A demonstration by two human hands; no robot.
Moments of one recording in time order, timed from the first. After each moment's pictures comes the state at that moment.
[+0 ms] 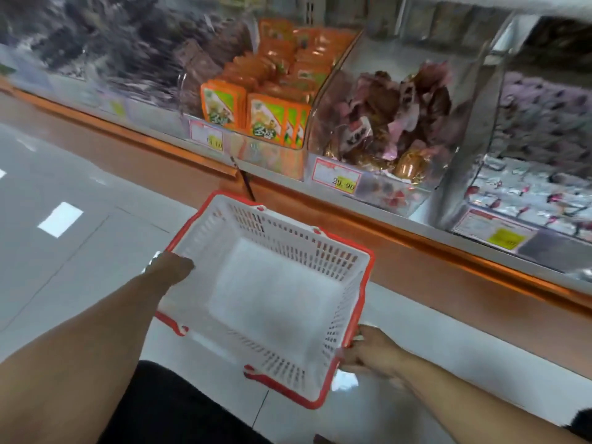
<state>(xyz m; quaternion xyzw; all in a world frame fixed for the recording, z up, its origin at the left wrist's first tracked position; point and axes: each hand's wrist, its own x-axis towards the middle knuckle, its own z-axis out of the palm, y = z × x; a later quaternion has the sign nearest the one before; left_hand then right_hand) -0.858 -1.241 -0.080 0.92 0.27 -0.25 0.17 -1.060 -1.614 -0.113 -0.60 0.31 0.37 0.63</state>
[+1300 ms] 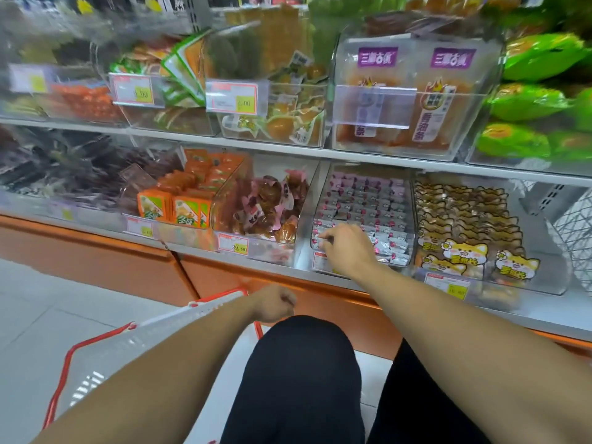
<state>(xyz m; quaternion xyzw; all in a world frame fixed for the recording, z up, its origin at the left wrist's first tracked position) -0.951 -1.568 0.044 0.88 -0.22 -0.35 0.24 -0.980 -1.766 0.099 -0.96 0.13 -0.07 0.23</state>
